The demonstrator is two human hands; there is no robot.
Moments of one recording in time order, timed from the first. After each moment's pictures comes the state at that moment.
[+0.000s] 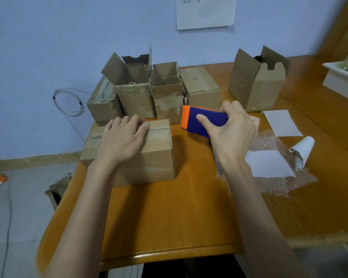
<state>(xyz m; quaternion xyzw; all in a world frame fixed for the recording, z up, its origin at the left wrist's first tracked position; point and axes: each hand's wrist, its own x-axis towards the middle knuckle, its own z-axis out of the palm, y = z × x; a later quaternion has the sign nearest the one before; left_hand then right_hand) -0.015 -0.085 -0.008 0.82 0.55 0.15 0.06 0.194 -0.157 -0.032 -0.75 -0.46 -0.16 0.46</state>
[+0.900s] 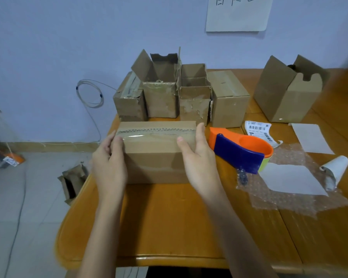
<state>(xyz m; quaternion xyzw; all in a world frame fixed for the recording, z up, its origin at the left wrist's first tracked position) -0.063 -0.131 -0.039 0.48 0.62 0.56 0.26 0.093 -0.172 -0.022 -0.64 -0.49 0.36 0.46</state>
